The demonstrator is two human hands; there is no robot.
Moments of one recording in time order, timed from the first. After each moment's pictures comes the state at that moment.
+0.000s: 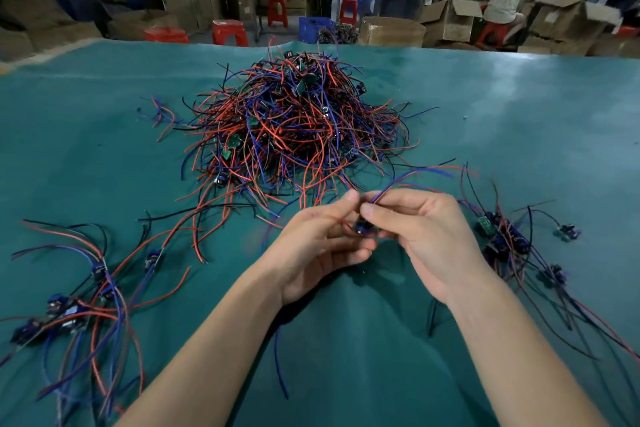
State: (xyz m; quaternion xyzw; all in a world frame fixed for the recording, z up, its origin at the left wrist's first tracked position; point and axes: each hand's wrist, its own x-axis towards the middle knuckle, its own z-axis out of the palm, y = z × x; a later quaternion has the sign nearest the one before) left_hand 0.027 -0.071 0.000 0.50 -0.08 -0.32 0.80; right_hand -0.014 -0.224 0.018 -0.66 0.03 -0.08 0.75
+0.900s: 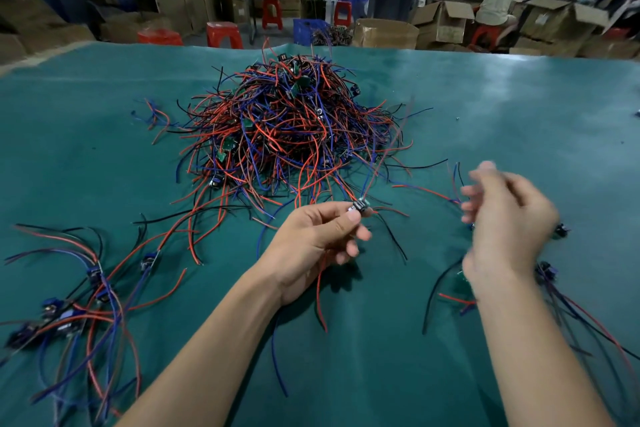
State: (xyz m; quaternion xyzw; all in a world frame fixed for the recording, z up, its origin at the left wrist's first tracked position) left_hand 0.029 -0.074 -0.009 0.52 -0.16 -0.27 0.79; right_hand -0.009 -0.279 0.020 -0.57 0.25 -0.44 0.65
